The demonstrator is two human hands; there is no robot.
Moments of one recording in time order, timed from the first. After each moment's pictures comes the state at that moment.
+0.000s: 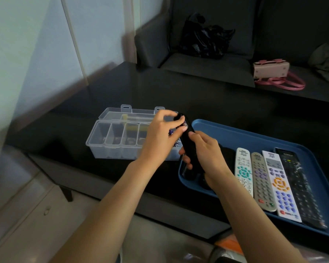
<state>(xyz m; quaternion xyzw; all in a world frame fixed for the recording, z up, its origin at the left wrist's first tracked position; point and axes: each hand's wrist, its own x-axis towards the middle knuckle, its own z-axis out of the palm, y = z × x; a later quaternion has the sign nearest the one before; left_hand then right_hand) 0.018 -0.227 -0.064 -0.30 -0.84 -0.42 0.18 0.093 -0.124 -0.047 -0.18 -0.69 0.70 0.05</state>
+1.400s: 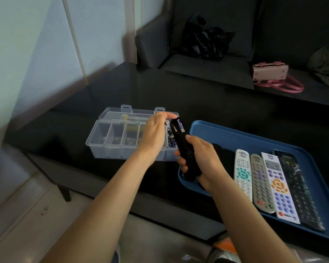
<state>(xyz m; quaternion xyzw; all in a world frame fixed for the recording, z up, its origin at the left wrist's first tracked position) 0.021 -0.229 -0.046 -0.11 -0.73 -0.67 -0.03 0.095 -0.133 -0.044 -0.22 -0.61 0.76 -0.02</state>
